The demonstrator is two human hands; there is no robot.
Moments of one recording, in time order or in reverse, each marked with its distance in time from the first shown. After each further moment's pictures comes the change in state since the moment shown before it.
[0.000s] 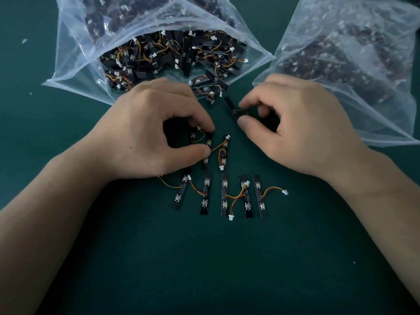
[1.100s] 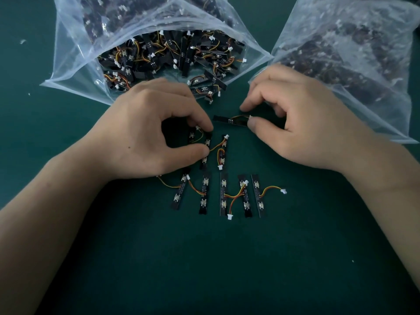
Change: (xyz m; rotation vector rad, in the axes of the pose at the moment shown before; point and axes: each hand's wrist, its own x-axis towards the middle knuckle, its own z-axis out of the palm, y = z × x) left_hand 0.000 0.000 0.001 0.000 0.002 0.007; right_hand 0.004 0.016 -0.011 0.126 -0.159 -0.037
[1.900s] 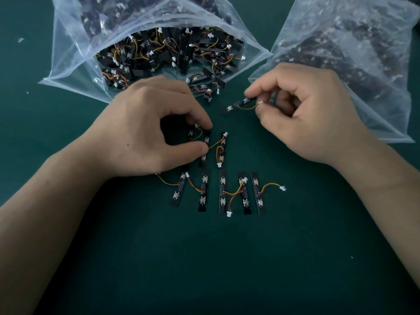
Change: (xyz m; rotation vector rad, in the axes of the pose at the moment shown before) left_hand 0.000 0.001 -0.002 0.007 -0.002 -0.010; right_hand -0.002 0.001 0.005 0.165 0.199 -0.017
